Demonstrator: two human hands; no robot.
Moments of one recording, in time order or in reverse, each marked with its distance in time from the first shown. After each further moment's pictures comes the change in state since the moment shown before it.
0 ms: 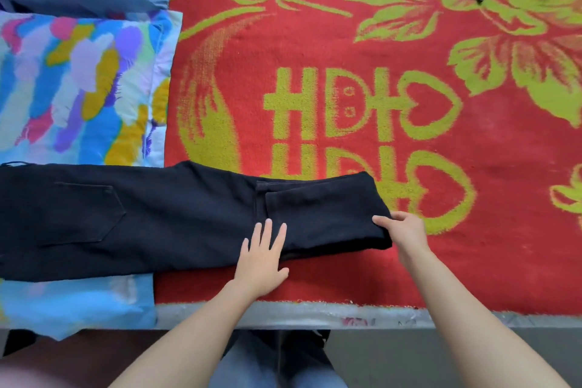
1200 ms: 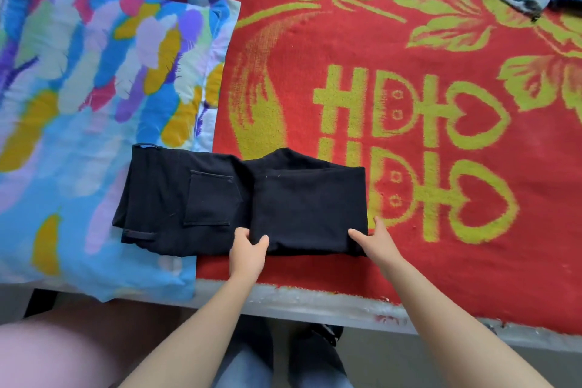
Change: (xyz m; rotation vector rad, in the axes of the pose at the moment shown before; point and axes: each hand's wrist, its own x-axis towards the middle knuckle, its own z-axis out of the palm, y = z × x) left_hand -0.029 -0.079 0.007 -1.125 0.381 -0.652; right_hand -0.053 0.021 0.096 -0.336 -0.263 -0.023
